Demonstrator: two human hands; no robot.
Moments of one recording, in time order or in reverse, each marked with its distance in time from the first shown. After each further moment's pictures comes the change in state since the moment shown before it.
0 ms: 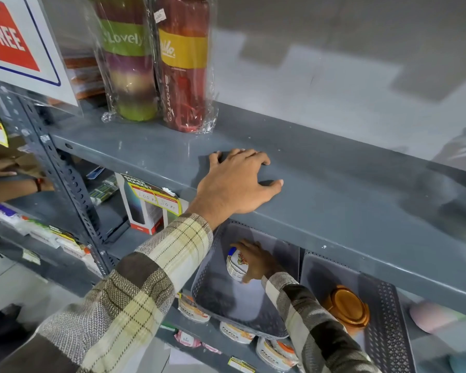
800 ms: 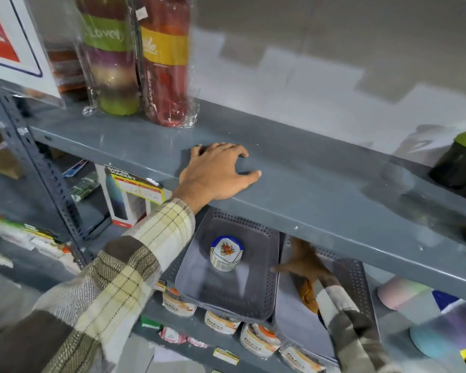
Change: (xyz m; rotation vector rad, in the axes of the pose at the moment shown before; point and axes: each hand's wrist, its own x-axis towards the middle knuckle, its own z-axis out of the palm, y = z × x) left_hand 0.000 -0.002 -0.003 -0.002 -0.010 -0.007; right_hand -0.143 0.071 -0.041 0.377 0.251 0.381
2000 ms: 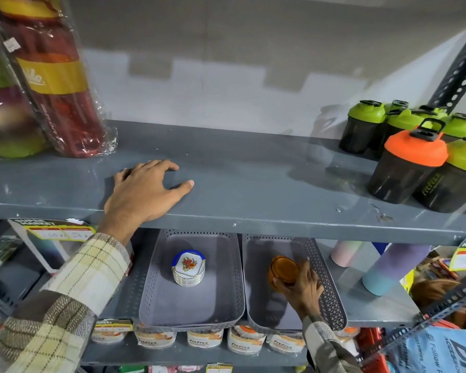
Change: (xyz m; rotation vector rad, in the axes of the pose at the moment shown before) left_hand 0.002 -0.004 0.003 0.031 0.005 0.009; right_hand -0.070 0.106 0.081 0.262 0.513 0.466
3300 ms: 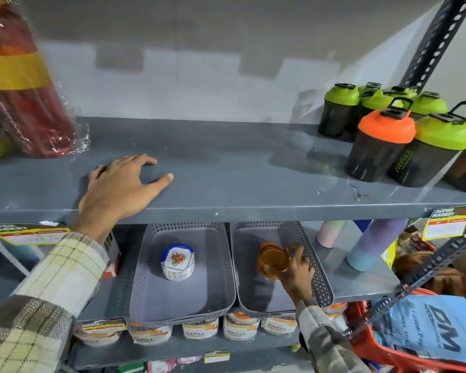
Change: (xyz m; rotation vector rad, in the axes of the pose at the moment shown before) left_hand 0.000 -0.001 0.000 -0.009 0.008 0.008; right_hand -0.011 -0.005 -0.016 0.125 0.045 0.039
